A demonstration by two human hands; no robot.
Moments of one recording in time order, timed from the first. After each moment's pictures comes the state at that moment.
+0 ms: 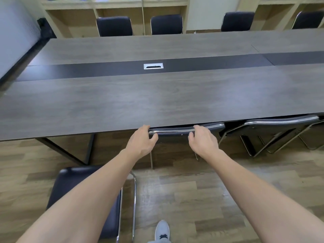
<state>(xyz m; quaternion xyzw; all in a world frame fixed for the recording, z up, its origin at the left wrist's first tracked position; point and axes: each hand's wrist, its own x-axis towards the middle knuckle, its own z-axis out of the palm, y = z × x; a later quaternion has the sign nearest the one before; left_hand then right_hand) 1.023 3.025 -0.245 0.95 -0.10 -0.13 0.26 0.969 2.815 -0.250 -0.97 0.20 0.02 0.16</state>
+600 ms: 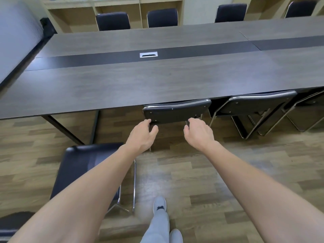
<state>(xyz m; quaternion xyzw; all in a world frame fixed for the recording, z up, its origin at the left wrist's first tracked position) 0.859 3.024 -0.239 0.94 -0.10 -0.13 0.29 0.814 2.824 -0.243 -0.98 0.15 -0.01 0.13</state>
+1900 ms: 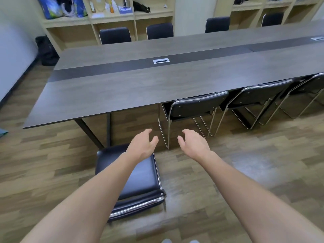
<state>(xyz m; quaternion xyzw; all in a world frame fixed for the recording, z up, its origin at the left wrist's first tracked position) 0.825 3.307 -0.230 0.94 -0.16 -0.16 0.27 0.752 3.122 -0.239 -0.96 0.19 0.02 0.18</state>
